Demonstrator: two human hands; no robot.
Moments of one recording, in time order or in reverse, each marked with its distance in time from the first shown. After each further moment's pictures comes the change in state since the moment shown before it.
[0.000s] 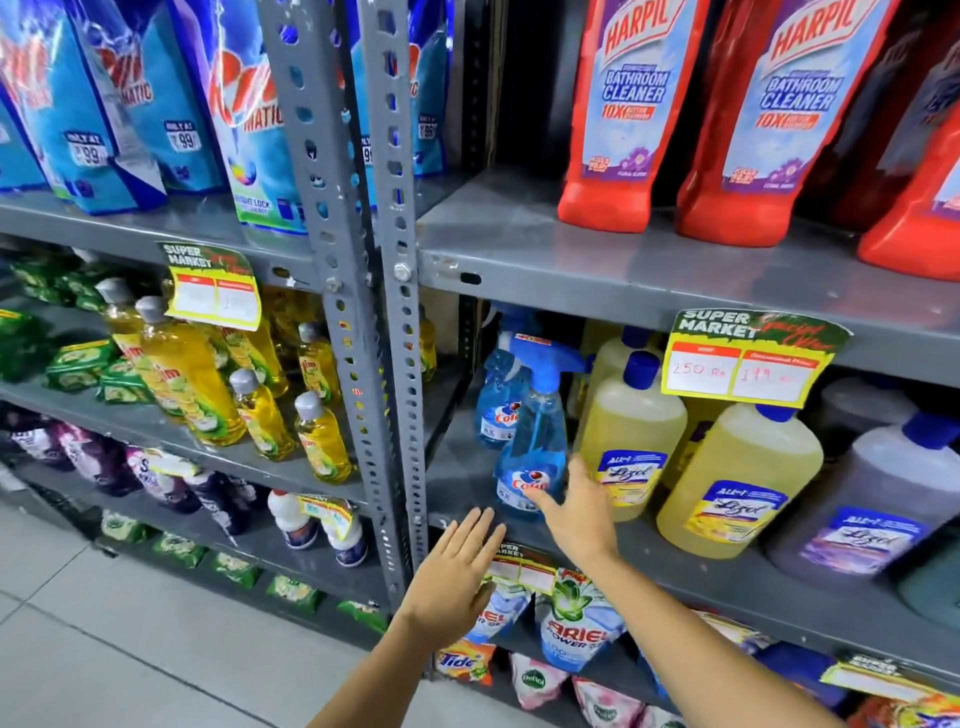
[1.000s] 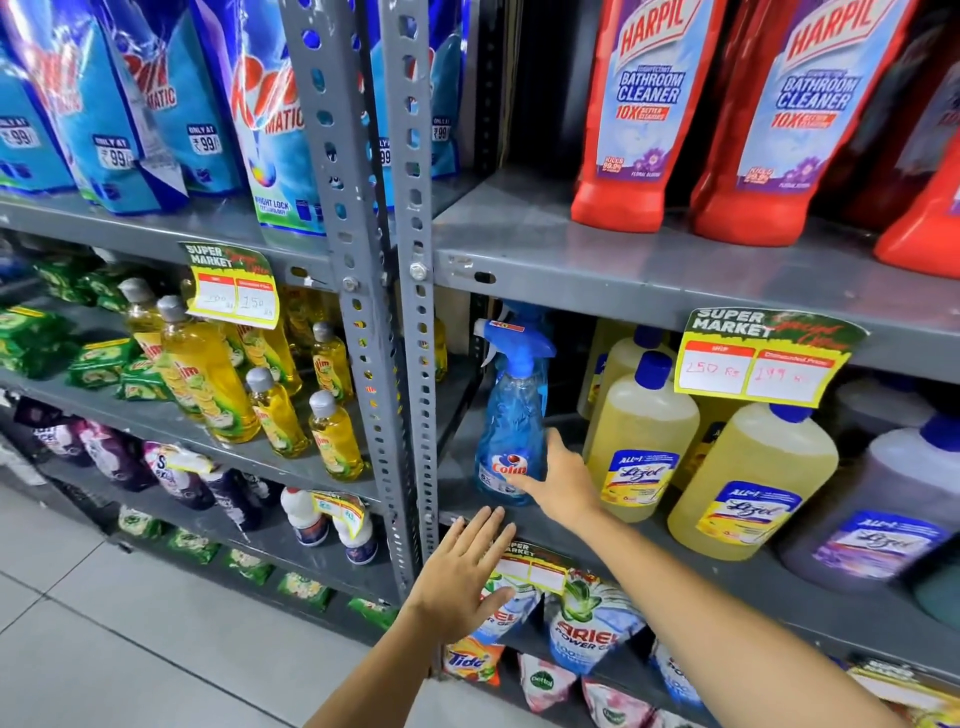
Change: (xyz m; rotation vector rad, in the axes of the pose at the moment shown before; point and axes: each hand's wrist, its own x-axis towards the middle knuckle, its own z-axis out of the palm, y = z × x) left_hand -0.002 -0.006 -0.002 0.050 0.011 0.043; right_hand 0.030 -0.029 0.009 -0.040 -0.214 -0.049
